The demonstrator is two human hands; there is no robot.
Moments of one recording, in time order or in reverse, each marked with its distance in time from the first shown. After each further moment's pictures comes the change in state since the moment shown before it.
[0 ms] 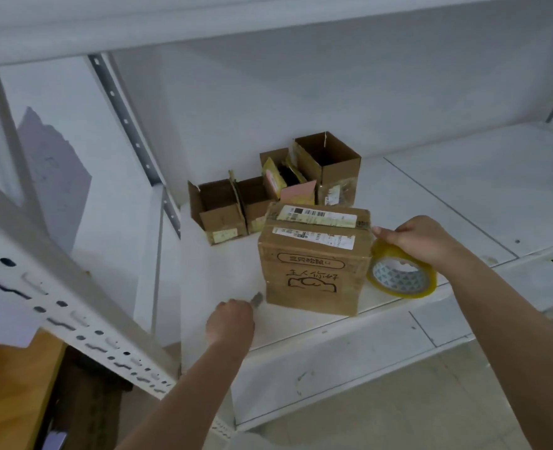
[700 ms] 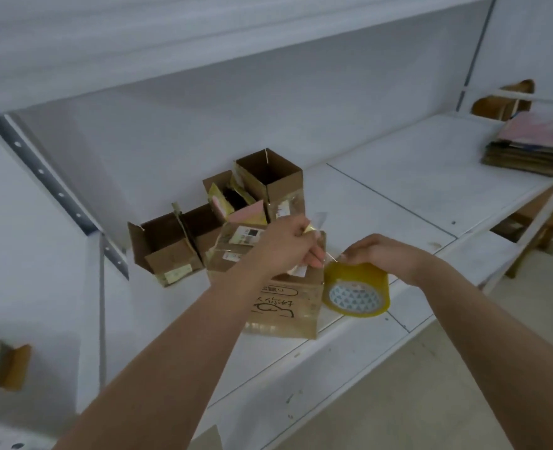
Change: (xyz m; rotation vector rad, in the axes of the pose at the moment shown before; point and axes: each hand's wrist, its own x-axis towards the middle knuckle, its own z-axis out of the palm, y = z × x) left_hand 0.027 0.145 -0.145 -0.958 -0.257 0.649; right_hand -0.022 0.016 -0.016 0.306 -0.301 0.015
